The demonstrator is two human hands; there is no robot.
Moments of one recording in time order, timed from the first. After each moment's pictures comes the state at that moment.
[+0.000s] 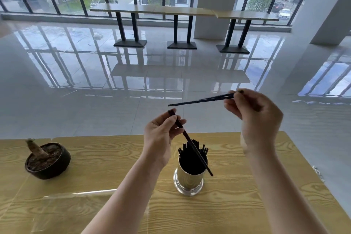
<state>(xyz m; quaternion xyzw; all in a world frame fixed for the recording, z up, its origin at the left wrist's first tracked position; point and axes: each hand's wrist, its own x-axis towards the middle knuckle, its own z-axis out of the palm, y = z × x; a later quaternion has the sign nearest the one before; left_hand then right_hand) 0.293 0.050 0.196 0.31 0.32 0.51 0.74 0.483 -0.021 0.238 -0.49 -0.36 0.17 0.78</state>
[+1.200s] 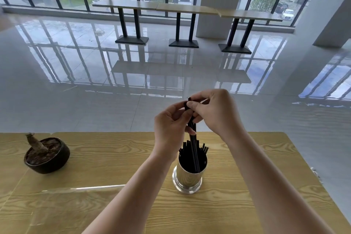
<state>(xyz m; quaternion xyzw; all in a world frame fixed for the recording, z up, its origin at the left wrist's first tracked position) 0.316 0.044 0.202 0.48 0.31 0.54 0.62 0.440 0.021 0.259 -0.66 -0.57 0.17 0.46</state>
